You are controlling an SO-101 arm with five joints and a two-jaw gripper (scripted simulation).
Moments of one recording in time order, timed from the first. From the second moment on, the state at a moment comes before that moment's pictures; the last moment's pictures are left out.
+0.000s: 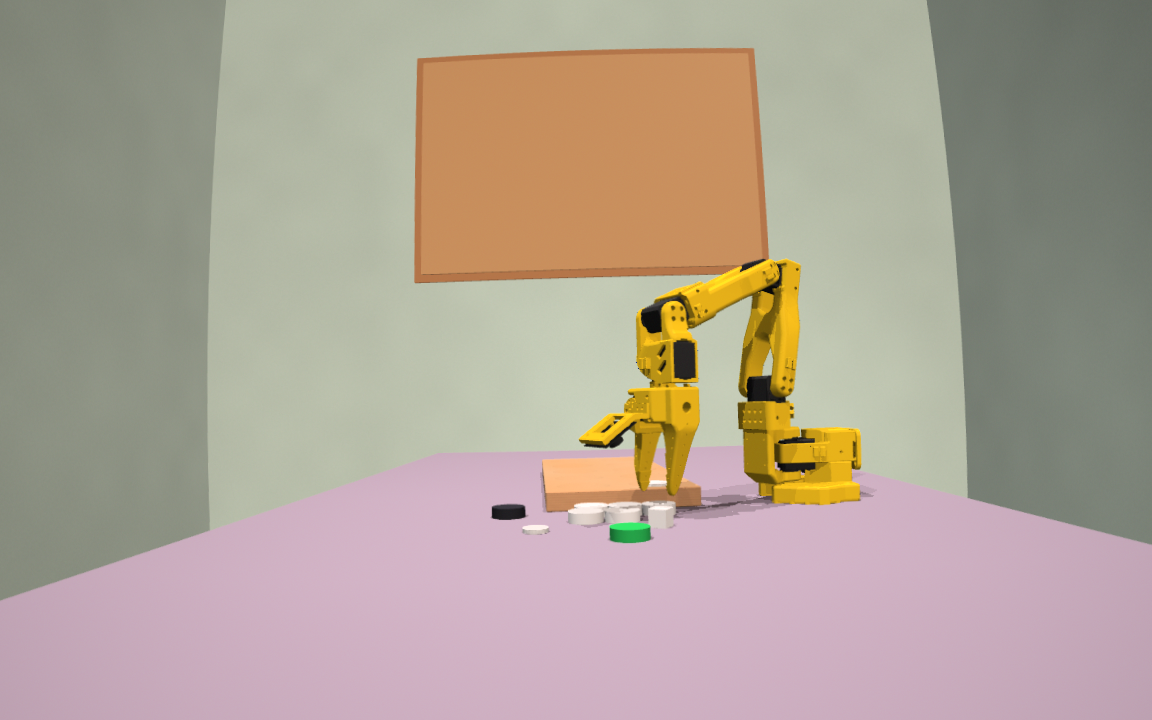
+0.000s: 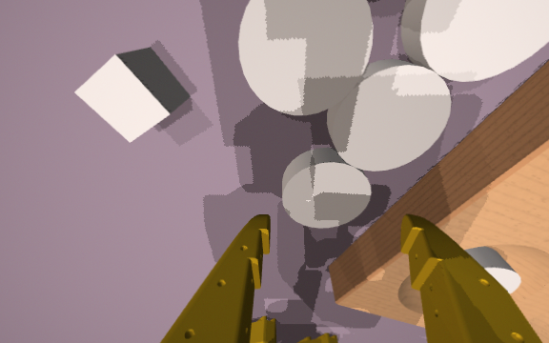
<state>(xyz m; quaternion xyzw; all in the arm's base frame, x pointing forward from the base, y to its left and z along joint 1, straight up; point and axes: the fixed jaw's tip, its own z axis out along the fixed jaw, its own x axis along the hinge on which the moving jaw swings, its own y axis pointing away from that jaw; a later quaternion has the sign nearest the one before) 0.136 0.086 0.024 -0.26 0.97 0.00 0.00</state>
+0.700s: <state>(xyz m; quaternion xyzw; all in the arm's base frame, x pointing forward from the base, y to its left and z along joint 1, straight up) 0.136 0.086 0.014 -0.26 0.97 0.00 0.00</state>
